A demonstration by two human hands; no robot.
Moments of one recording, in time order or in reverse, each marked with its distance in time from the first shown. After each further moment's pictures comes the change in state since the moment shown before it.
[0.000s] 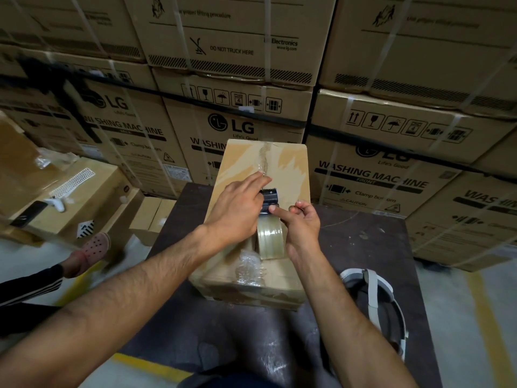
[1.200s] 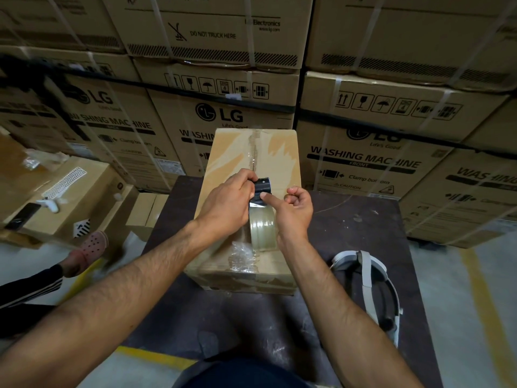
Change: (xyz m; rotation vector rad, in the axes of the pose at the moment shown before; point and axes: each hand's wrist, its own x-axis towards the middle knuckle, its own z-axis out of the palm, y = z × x) left_hand -0.006 0.009 0.003 -0.205 0.021 -0.062; right_hand -0.017 -0.005 0.003 -0.196 0.155 -0.150
